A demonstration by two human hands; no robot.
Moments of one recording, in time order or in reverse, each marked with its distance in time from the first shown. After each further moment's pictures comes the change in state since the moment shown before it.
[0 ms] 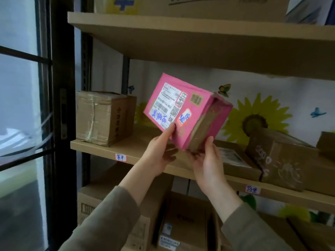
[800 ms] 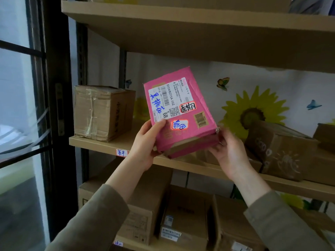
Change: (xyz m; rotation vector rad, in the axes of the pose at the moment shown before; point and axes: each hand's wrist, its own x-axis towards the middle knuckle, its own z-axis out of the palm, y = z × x) left_hand -0.004 0.009 -0.031 -0.047 -0.014 0.193; right_hand 0.006 -0.043 -0.012 -0.374 0.008 -0.043
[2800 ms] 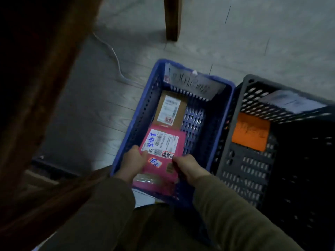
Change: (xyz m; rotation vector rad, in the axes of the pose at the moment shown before) left_hand -0.498 -1.095 0.450 1.565 -1.541 -0.668; right_hand -0.555 0.381 -1.033 0.262 1.496 1.125
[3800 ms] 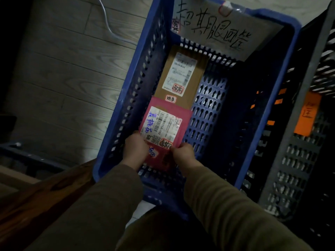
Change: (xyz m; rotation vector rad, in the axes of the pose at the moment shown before) left_hand 0.105 -0.047 0.074 0.137 0.041 -0.073; right_hand 0.140 0.056 0.064 -0.067 0.116 -0.018
